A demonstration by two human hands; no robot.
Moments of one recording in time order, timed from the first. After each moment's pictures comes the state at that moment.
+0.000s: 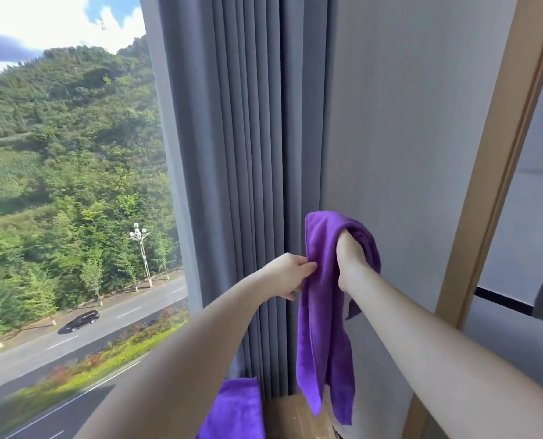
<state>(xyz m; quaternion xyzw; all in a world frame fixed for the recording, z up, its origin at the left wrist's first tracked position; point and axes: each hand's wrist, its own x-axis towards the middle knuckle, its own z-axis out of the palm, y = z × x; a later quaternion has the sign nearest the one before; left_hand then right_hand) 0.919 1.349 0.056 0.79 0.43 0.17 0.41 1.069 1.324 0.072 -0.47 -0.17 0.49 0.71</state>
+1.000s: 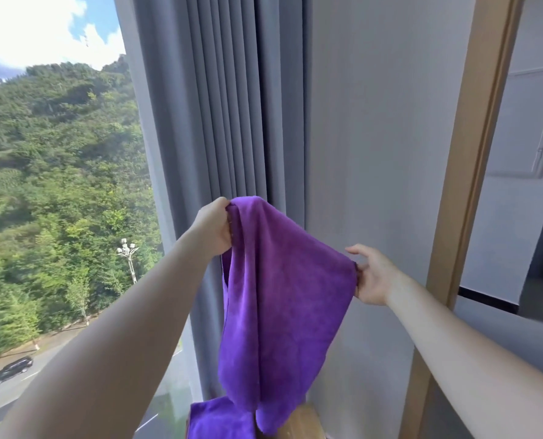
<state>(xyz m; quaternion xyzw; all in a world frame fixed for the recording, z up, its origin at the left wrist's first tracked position) 0.875 1.388 0.155 0.40 0.42 0.54 0.61 1.148 1.290 0.057 -0.49 -0.20 0.61 0.60</state>
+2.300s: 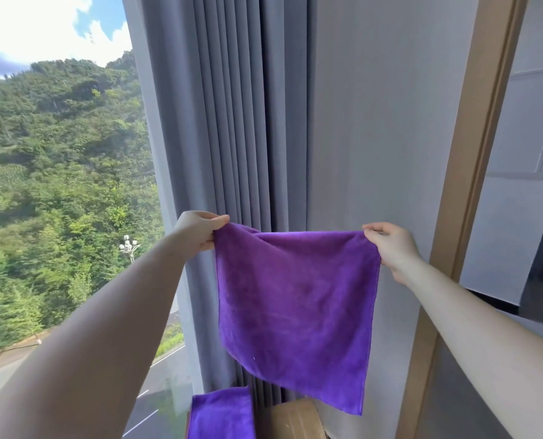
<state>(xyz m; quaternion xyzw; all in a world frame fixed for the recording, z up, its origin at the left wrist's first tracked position) 0.821 1.419 0.124 0.59 0.48 0.46 0.46 1.177 1.290 0.075 -0.62 -0.39 0.22 0.65</state>
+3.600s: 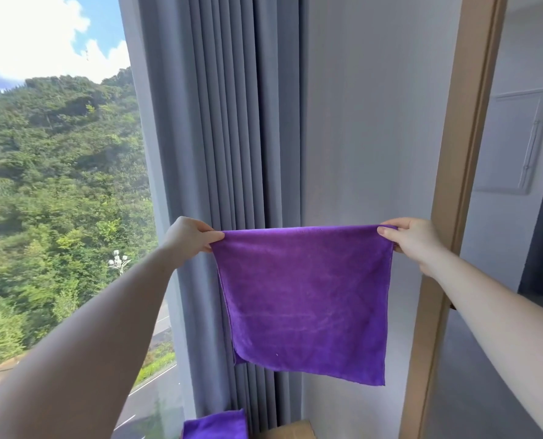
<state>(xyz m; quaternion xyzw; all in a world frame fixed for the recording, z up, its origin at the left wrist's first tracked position) 0.811 1.416 0.144 0.71 0.51 0.40 0.27 1.221 1.271 0.122 -0.64 -0.43 0.16 0.62</state>
